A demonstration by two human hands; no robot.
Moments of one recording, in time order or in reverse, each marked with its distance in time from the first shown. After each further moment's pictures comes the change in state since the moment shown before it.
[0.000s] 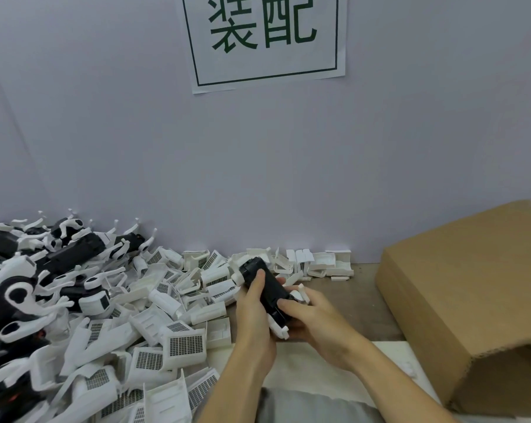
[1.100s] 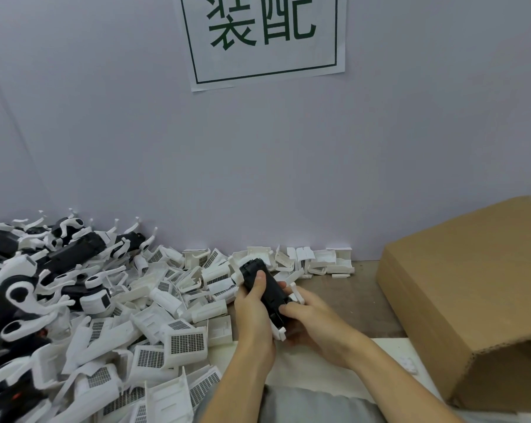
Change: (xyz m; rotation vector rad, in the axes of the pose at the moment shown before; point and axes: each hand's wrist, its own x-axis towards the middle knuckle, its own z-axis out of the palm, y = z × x) left_hand 0.005 -0.005 0.000 -0.029 0.055 0.129; right_hand 0.000 0.000 0.006 -0.112 -0.020 0.062
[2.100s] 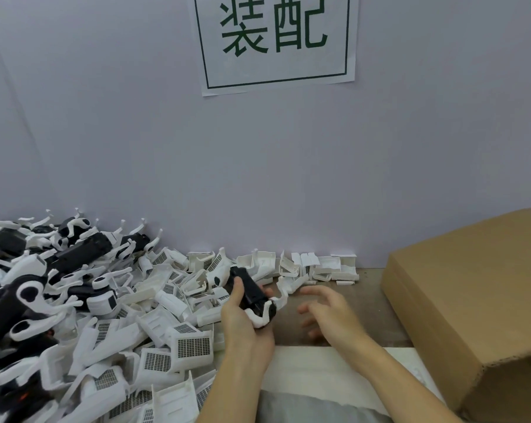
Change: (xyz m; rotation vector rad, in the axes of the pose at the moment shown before) left_hand 0.002 0.021 -0.011 -0.418 0.074 -0.179; right_hand 0.011 0.008 -0.016 -0.131 0.365 -0.002
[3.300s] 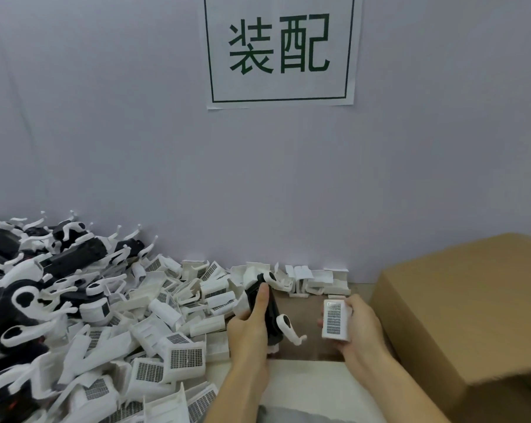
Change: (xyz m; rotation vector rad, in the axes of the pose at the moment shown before) left_hand 0.002 -0.016 -0.006 0.573 0.064 0.148; right_hand 0.003 -0.005 -0.030 0.398 0.316 0.130
